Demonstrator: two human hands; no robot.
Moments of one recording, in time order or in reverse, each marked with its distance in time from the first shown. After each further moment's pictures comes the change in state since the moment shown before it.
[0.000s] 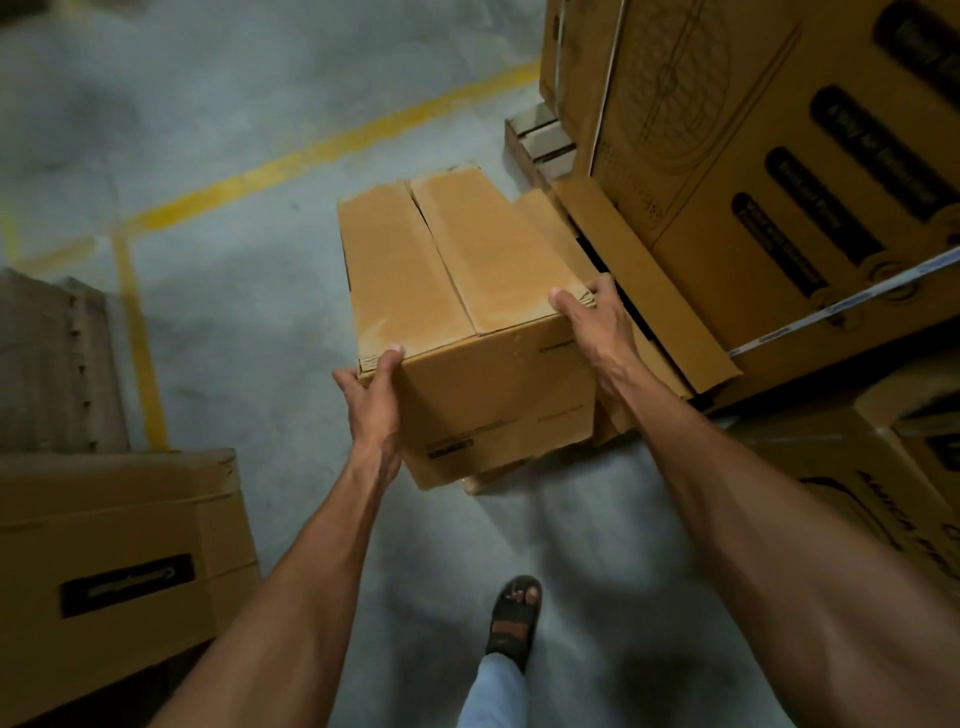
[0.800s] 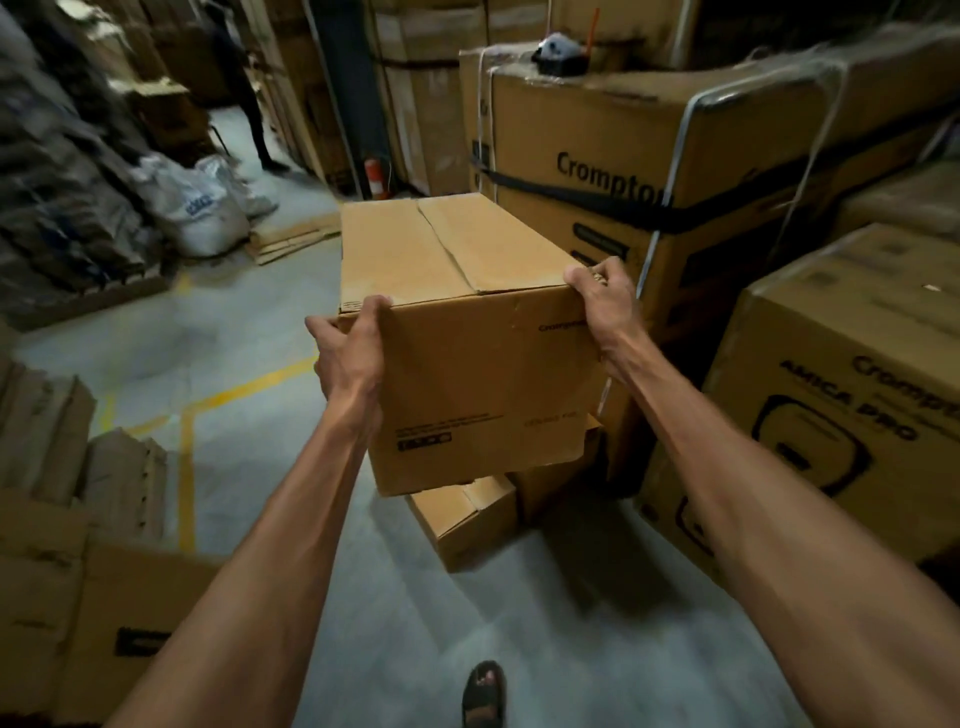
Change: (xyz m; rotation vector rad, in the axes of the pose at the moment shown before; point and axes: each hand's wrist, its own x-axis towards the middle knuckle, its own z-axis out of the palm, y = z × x) left_hand -0.496 0.125 -0.129 -0.040 0.035 0.546; right_hand -0.441 -0.082 -0.279 0.287 0.306 -0.443
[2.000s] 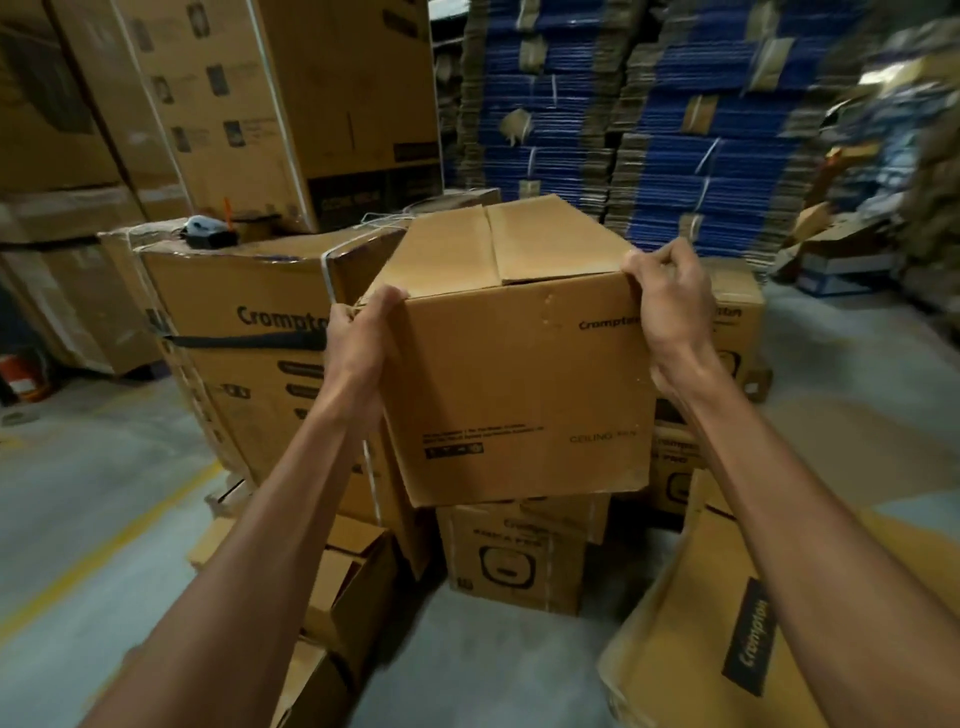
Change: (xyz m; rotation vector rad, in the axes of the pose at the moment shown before) left_hand -0.203 0.123 0.185 -0.226 -0.959 0.205; right_hand -0.175 -0.077 -0.341 -0.011 0.875 -0.236
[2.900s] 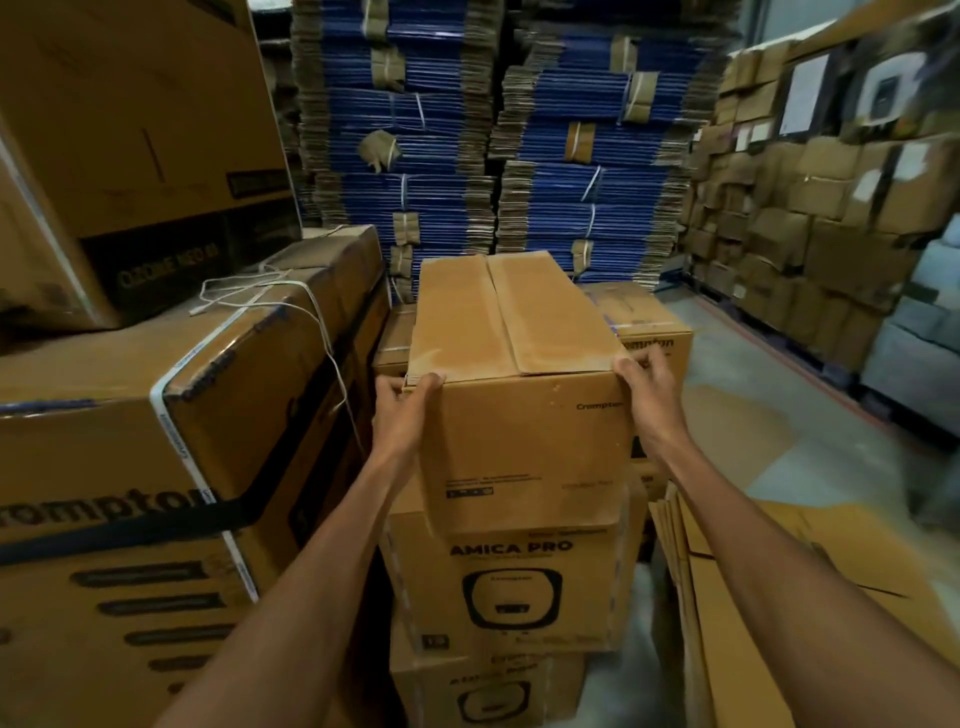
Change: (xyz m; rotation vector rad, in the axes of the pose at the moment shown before) left_hand 0.361 -0.120 0.122 0.104 -0.433 -0.052; right_hand 0.186 0.192 0.153 -0.223 0.237 0.207
